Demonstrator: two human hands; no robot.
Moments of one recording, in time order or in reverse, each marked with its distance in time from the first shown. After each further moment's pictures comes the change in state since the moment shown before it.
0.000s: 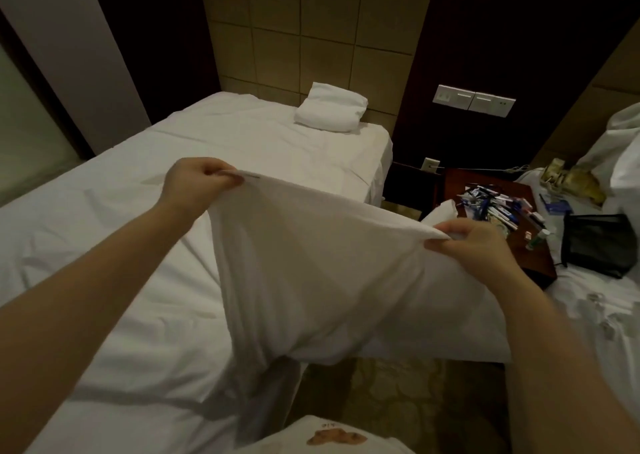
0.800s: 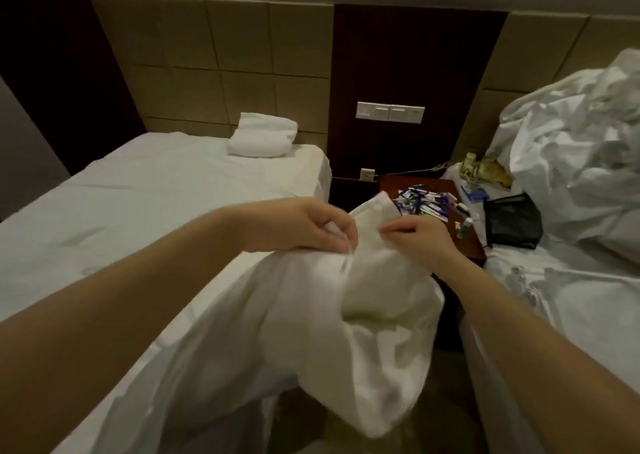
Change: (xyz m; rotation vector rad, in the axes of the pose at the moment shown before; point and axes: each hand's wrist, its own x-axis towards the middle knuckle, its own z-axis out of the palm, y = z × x) left_hand -0.038 0.163 0.131 0.020 -1.339 0.417; right_hand 0.010 0.019 -0.058 0.098 0.105 -0.056
